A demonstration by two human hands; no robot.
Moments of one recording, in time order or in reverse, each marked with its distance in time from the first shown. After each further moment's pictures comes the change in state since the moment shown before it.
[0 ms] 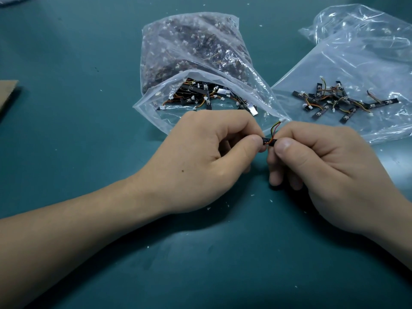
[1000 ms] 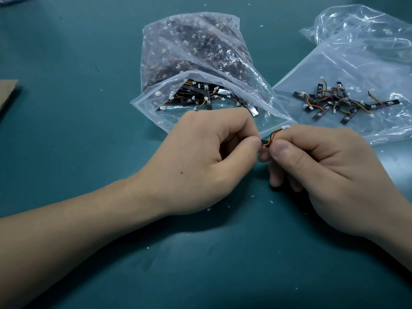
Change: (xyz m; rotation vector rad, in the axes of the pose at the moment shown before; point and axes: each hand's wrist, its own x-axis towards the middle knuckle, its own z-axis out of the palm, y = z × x) left_hand 0.000 0.003 0.001 0.038 0.038 0.051; right_hand -0.001 0.002 0.000 -0.008 -0.017 -0.063
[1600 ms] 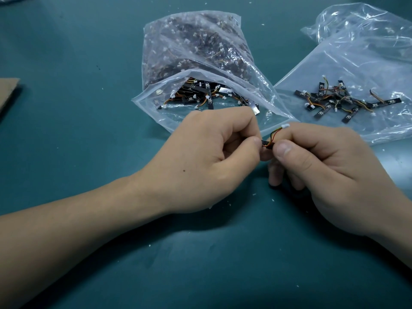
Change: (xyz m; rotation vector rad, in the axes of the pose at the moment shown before) left_hand 0.000 0.001 0.001 -0.001 -0.038 -0.010; right_hand -0.001 0.001 -0.001 0.025 -0.024 0.013
